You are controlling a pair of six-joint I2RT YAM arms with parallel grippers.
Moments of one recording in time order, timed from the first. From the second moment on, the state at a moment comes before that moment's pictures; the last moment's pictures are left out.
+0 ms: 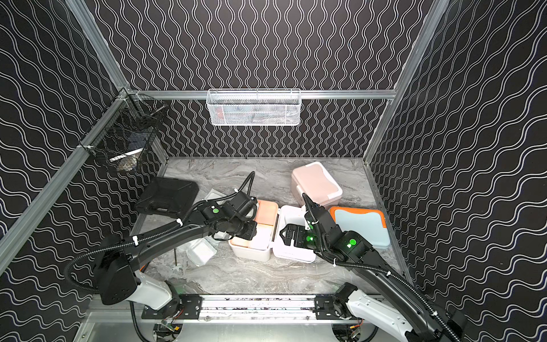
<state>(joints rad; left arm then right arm) -0.79 1.52 1.22 -0.82 0.06 -0.51 0.71 0.88 0.86 -0.79 -0.07 0.77</state>
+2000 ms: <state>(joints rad) -0.36 1.26 1.18 -0.60 0.00 -0.90 0.72 0.96 0.97 -0.80 -0.17 0.72</state>
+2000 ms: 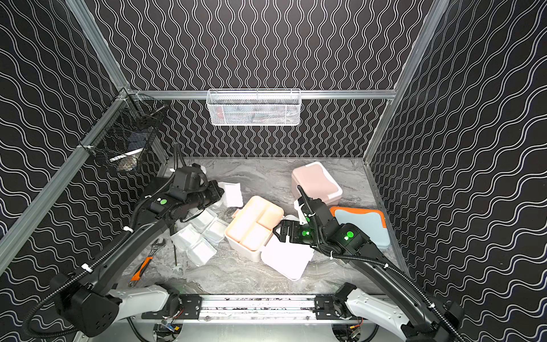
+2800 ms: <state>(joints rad) -0.41 1.52 0.97 -0.39 -0.26 -1.52 0.73 1.01 0.95 -0.78 -0.20 0.71</state>
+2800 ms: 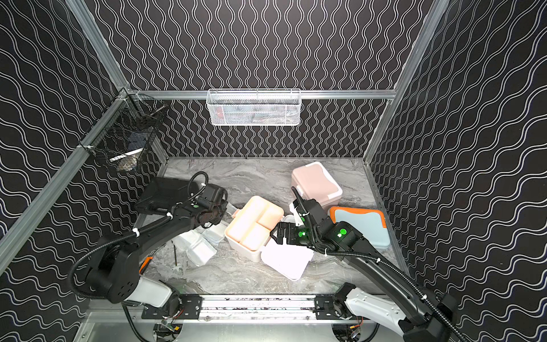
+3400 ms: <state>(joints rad) -0.40 1.64 1.00 -0.36 -0.31 -1.49 0.74 1.00 0.94 -0.78 -0.22 0.71</state>
